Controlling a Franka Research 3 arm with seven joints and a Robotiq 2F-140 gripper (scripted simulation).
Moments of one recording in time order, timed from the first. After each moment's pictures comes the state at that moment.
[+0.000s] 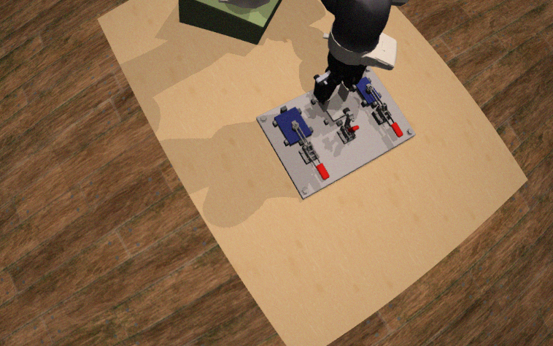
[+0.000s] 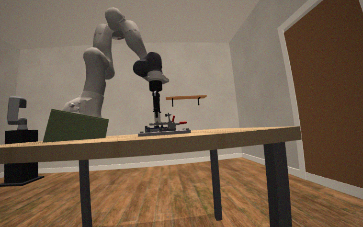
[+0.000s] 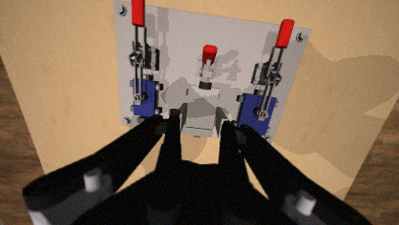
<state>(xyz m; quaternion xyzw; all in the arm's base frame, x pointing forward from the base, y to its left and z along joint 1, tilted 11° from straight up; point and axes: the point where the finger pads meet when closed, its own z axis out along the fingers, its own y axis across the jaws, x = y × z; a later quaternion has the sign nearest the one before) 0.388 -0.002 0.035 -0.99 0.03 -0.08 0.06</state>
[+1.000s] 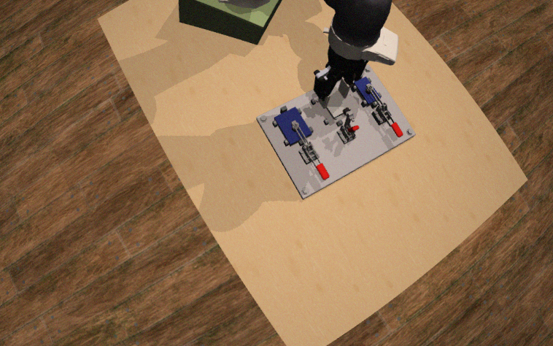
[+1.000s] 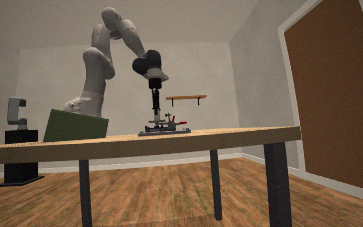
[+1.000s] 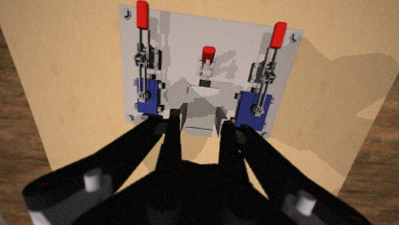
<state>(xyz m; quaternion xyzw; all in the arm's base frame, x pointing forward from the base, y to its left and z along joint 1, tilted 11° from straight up) 0.383 -0.004 0.050 -0.99 0.03 -0.08 0.06</state>
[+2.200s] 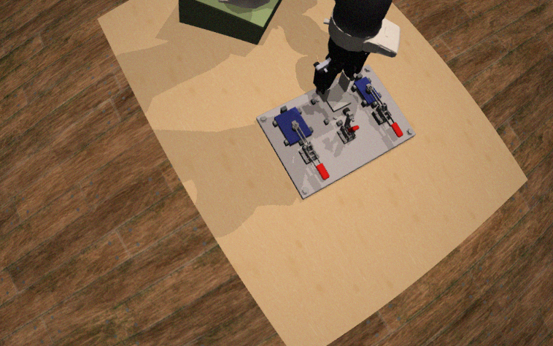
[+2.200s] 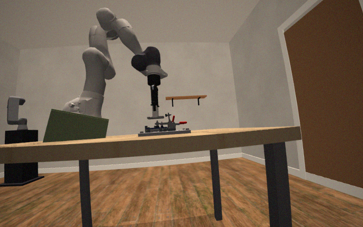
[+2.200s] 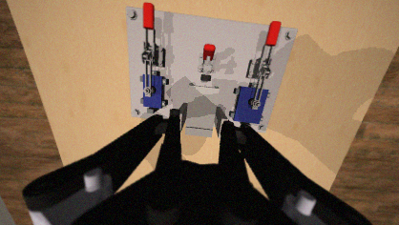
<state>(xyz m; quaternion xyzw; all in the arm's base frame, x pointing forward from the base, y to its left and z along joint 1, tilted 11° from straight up) 0.372 -0.004 0.069 -0.99 0.04 -0.08 0.06</state>
